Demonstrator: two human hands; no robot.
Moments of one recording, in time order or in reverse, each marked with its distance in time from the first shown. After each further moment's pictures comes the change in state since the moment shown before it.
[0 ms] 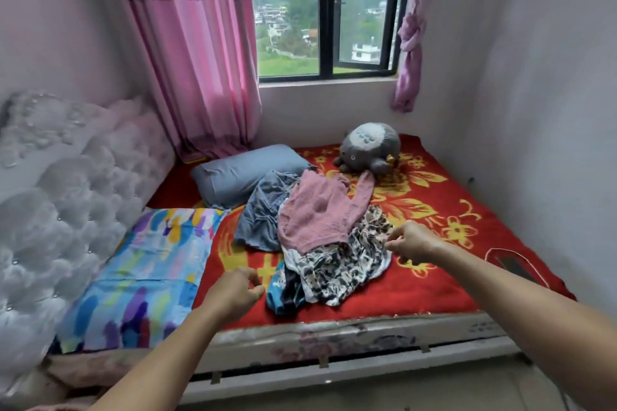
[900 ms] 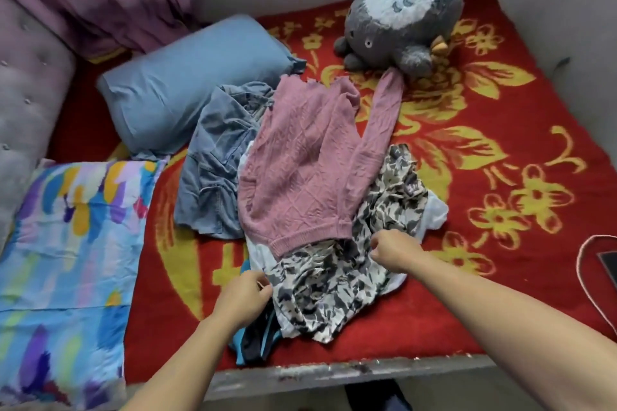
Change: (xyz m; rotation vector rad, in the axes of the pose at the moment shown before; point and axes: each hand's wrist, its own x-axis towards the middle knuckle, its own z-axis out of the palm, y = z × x) left_hand 0.468 0.035 0.146 0.001 -0.392 -0.271; right_hand 0.497 0.119 0.115 -0.353 -0.483 0.055
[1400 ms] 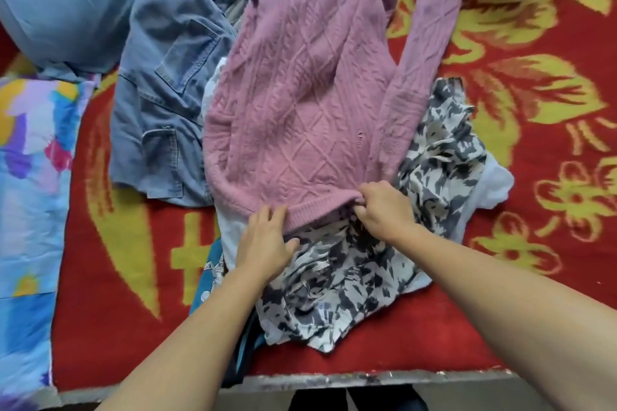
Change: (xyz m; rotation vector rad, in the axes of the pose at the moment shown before) left_hand 0.195 -0.009 0.098 0.117 0.077 0.101; right_hand 0.178 -0.008 0.084 0.038 0.288 -0.096
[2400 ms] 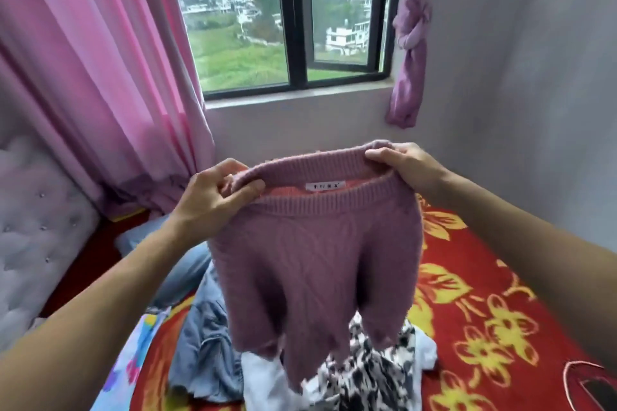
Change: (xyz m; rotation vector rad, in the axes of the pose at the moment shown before) left_hand -0.250 0.127 -0.491 -0.515 0.649 0.782; right_hand -0.245 -0.131 -0.537 0.921 0.421 -0.375
